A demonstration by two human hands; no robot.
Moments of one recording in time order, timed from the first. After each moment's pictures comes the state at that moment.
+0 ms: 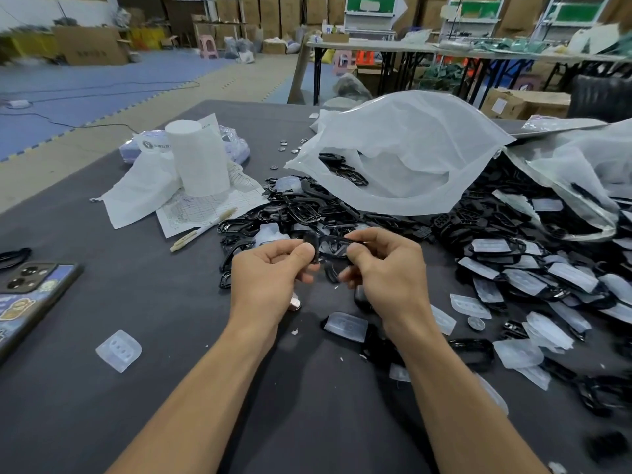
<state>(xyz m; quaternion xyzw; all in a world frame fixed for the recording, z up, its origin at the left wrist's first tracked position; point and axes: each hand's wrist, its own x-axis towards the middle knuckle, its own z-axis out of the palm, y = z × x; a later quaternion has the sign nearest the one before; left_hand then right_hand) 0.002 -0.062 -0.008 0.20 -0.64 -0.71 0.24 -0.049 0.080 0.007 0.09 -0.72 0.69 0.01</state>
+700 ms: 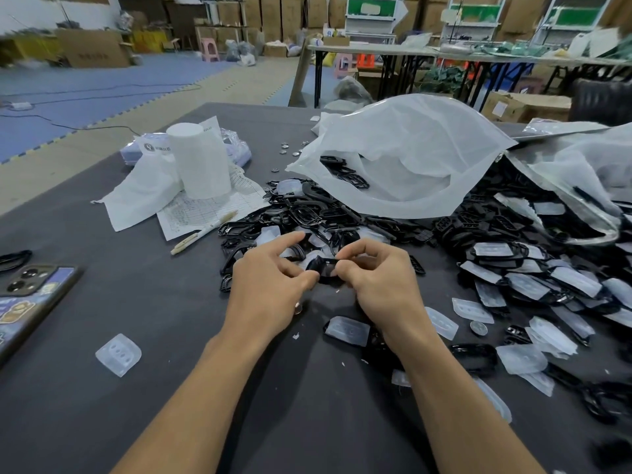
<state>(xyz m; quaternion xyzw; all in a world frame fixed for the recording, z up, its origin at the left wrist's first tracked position) 0.011 -0.073 -0.002 0.15 -0.83 -0.50 0.20 -0.048 0.077 0.002 0.11 -0.77 0.63 -0.04</state>
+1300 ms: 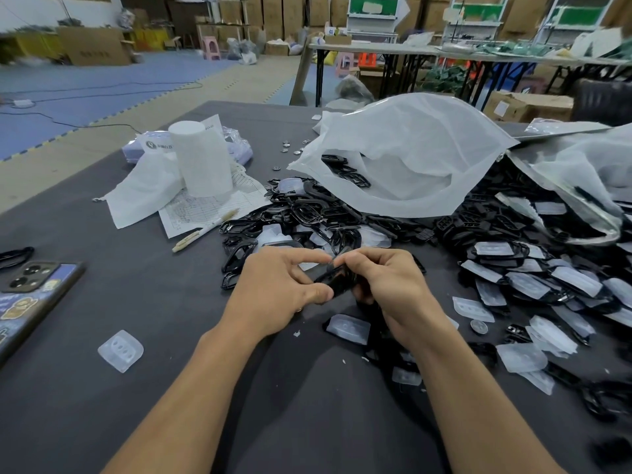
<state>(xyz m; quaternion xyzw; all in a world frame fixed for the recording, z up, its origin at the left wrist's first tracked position) 0.013 -0.080 0.006 0.07 -0.85 -0.51 0.09 -0.055 0.087 0.004 0.10 -0.72 0.68 -0.14</state>
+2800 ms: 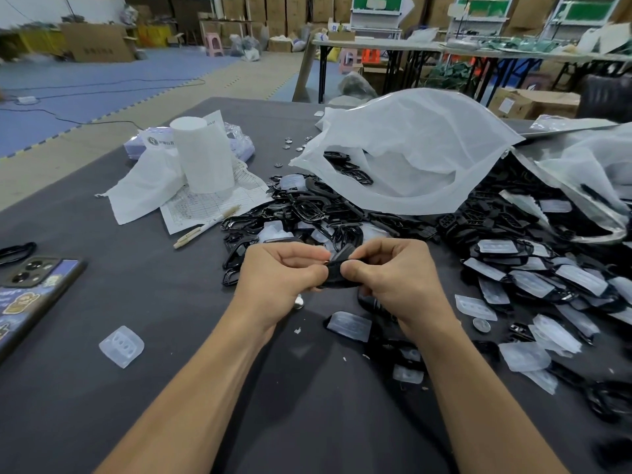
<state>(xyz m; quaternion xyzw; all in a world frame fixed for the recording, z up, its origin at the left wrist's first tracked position) 0.012 -0.067 0.005 0.13 -0.69 -0.70 0.15 -0.055 0.093 0.008 0.12 -0.74 0.65 -0.08</state>
